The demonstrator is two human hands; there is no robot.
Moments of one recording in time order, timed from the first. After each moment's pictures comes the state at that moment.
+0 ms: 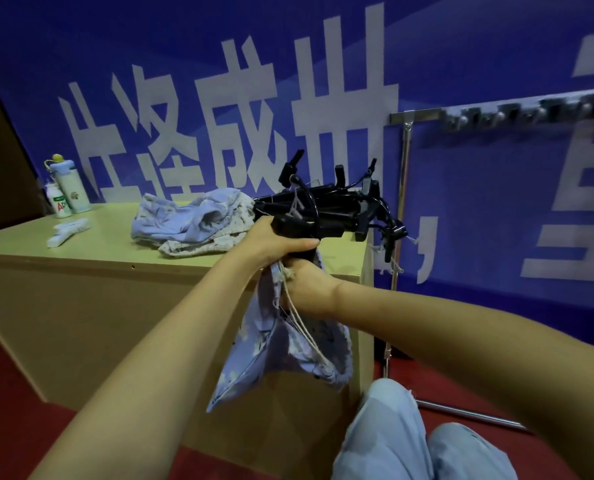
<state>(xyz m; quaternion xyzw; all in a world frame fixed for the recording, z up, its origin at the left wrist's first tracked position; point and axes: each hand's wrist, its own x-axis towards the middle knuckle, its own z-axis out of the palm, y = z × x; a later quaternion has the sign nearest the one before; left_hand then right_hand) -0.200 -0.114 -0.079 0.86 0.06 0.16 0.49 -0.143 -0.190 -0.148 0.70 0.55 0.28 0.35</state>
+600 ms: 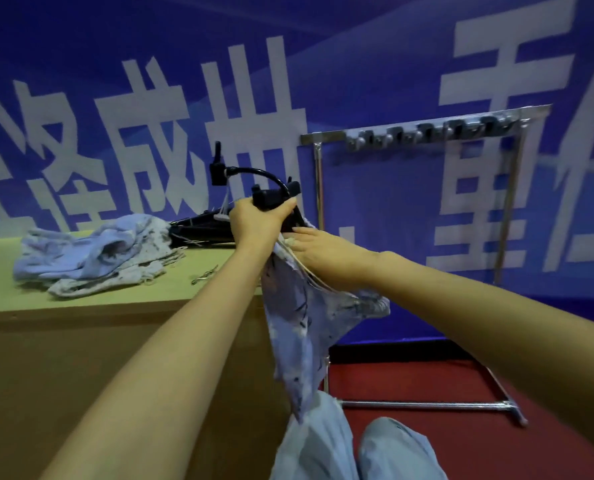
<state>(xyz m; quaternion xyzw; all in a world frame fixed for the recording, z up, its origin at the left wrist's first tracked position) -0.130 -0.237 -0.057 0.76 0.10 0.38 0.52 -0.093 -0.362 -0.106 0.77 0.56 0.29 0.05</state>
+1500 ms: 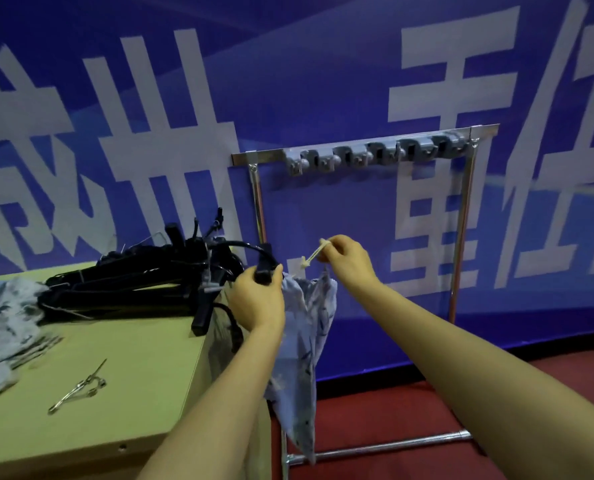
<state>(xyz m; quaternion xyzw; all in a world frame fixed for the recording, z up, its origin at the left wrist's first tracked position) 0.035 -0.313 -0.121 0.77 0.18 0.35 0.50 0.084 -0.448 -0.113 0.81 0.08 0.18 -0.55</state>
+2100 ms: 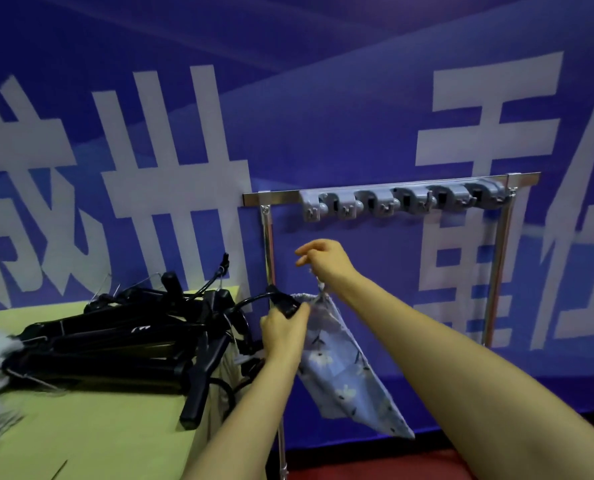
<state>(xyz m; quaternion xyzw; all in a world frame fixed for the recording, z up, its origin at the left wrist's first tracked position) 0.138 -0.315 -0.111 0.77 0.16 0.16 0.60 0.200 -0.399 -0.037 0.78 0.10 0.09 -0.61</state>
